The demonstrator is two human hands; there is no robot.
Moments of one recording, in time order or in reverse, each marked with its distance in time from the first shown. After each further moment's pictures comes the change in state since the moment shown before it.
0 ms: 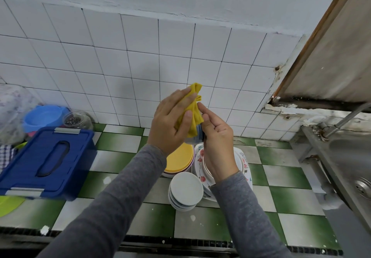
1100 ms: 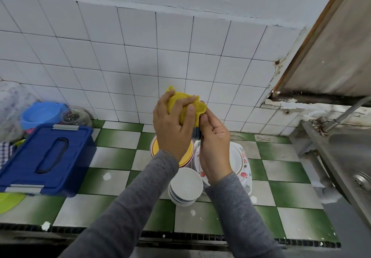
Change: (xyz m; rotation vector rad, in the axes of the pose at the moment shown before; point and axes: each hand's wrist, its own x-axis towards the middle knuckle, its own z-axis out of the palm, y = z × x) left_hand -0.012 0.031 0.020 0.015 0.155 -0.473; right_hand -0.008 0.017 -0.001 0.055 0.039 -0.006
